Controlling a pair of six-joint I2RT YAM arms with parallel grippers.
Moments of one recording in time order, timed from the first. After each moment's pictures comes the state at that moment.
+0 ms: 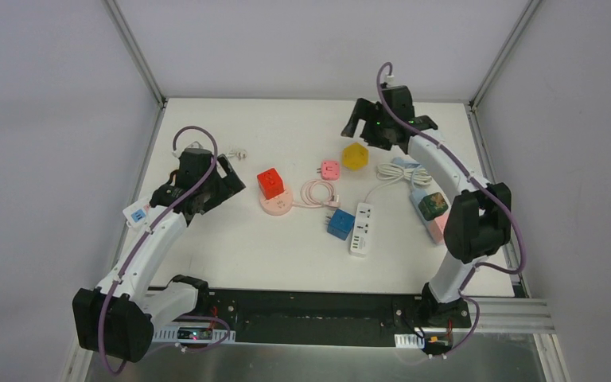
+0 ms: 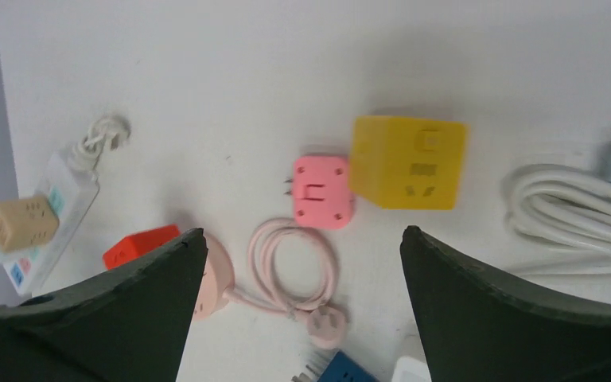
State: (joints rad) left arm -0.22 1.04 0.86 -0.62 -0.08 -0.72; right arm 0.30 1.77 1.53 -0.51 -0.13 0.57
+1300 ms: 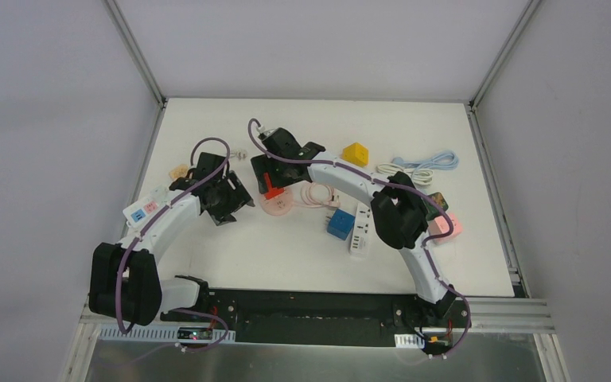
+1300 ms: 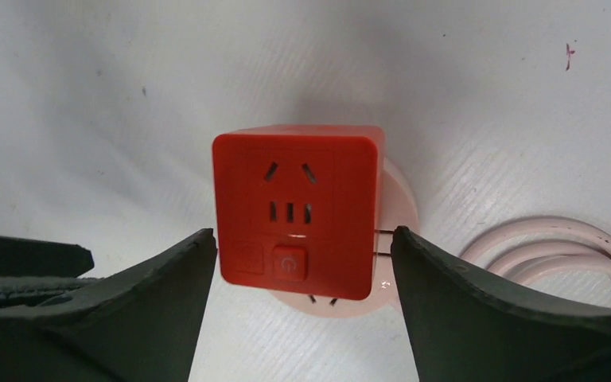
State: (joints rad) left arm -0.22 1.25 0.80 -0.62 0.05 -0.83; right arm 0.89 2.20 1.89 -0.61 -0.01 0.40
